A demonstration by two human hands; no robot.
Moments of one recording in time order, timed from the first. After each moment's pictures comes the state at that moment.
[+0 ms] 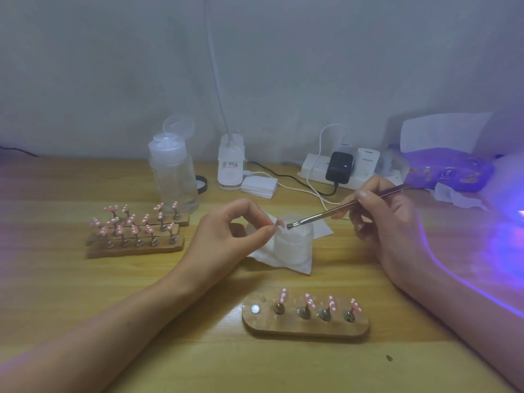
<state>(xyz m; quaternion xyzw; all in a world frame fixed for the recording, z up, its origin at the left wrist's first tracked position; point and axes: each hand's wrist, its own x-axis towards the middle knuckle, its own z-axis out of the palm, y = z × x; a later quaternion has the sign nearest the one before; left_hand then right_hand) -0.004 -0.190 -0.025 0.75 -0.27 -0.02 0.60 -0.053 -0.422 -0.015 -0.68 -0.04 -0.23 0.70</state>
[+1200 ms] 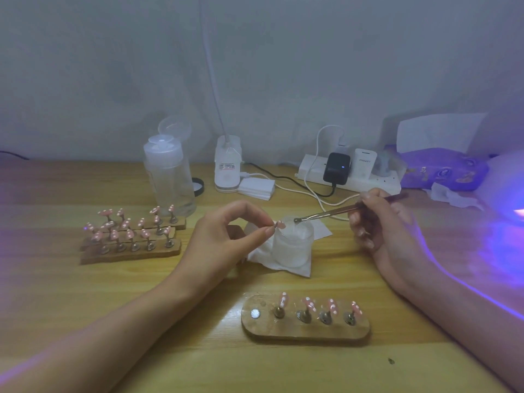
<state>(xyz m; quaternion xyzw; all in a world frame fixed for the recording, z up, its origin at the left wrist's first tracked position) -0.002 -0.191 -0.025 0.75 -0.27 0.00 0.61 -0.054 -0.423 -0.019 -0.60 0.06 -0.20 0.77</state>
